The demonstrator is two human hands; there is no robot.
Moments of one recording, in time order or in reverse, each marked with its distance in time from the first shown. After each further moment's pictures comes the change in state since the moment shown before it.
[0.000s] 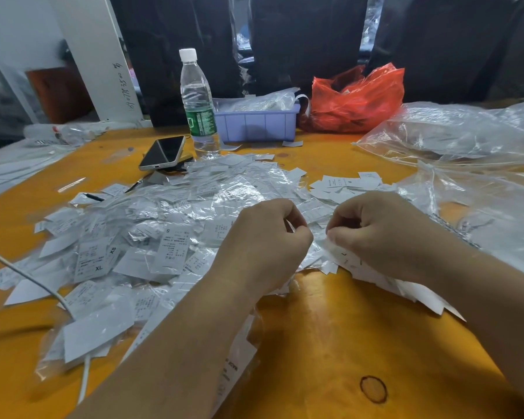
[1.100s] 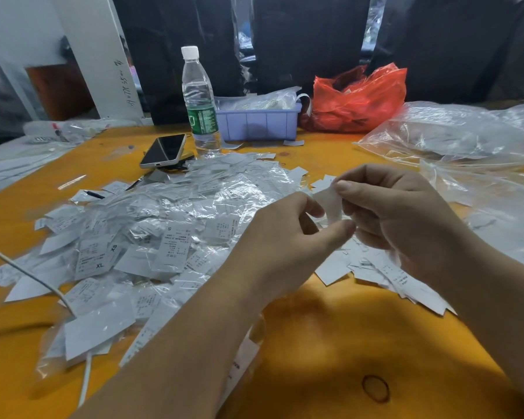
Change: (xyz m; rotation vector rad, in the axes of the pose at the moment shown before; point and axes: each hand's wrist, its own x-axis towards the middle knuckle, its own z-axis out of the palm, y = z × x) left_hand -0.006 0.007 0.002 -0.147 -0.092 0.064; right_hand -0.001 -0.011 -0.005 0.941 0.082 0.057
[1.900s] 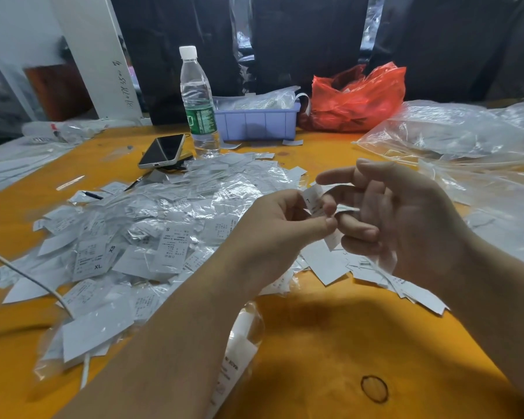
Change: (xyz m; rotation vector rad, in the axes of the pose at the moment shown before) left_hand 0.007 -0.001 -0.007 -0.410 -0.089 -0.063; right_hand 0.001 0.004 -0.003 0.340 -0.250 0.145
